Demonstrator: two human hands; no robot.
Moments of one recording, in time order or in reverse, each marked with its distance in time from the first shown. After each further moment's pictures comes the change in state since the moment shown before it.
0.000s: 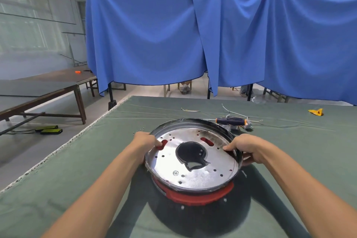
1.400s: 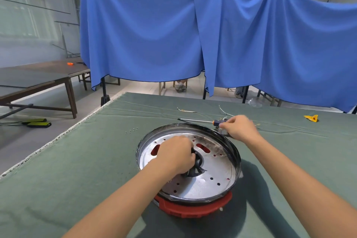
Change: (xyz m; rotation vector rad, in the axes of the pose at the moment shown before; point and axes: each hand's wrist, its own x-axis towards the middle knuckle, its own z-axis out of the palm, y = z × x) left_hand -0.015 0.008 0.071 0.917 0.041 0.808; right_hand 0.024 -0.038 -0.009 -0.307 0.435 -0.273
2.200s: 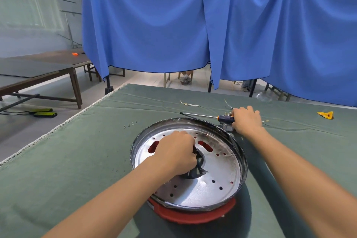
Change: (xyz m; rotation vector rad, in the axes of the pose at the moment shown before) left_hand 0.004 0.001 -0.001 -0.008 -0.025 -0.013; right_hand 0.083 0.033 0.031 -0.769 0.131 -0.234
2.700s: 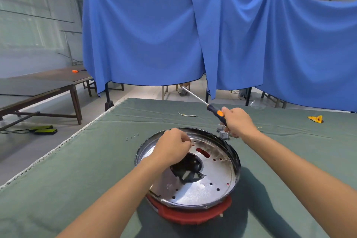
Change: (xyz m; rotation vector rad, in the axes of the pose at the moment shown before) left_hand 0.009 -0.008 -0.017 -0.435 0.114 -0.129; right_hand -0.056 -0.020 -0.081 1.023 -0.075 0.236
